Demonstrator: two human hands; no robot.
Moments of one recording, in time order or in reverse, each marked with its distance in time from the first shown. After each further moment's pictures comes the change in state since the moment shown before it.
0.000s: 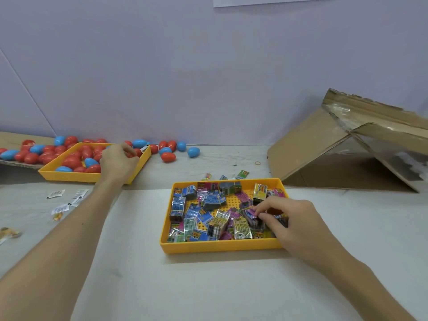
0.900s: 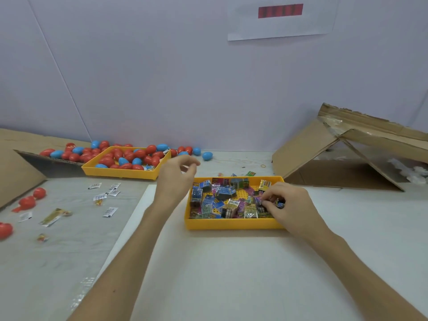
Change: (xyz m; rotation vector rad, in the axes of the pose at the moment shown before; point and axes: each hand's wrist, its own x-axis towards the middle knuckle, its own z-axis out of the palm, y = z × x) left_hand -0.144 0.078 -0.049 -0.412 -0.099 0.276; right_hand 0.001 -0.004 0.002 -0.100 0.105 -0.094
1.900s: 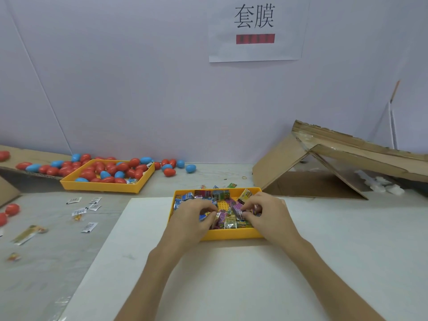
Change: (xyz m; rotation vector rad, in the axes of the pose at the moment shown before) left_hand -0.063 0.029 0.036 0.083 -0.344 0.156; right_hand 0.000 -0.002 0.001 -0.047 -0.009 0.184
